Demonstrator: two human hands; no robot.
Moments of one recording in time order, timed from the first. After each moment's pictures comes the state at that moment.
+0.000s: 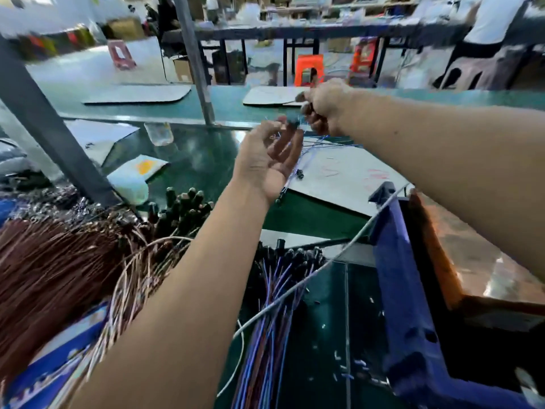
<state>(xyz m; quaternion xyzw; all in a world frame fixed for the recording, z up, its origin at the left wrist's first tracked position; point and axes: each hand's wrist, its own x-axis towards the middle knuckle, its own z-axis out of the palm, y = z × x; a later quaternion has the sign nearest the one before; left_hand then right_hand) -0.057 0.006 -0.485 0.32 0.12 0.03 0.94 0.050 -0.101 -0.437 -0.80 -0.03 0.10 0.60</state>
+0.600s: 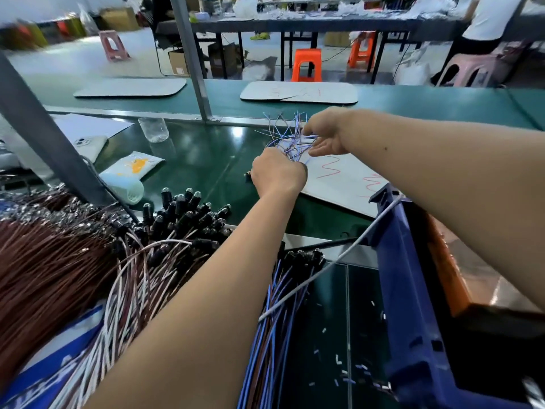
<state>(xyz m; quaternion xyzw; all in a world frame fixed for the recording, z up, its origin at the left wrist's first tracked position) -0.030 -0.014 -0.522 0.85 0.23 0.14 0.45 0.067 -0.096 -0.472 -0.85 0.06 0.17 0.49</state>
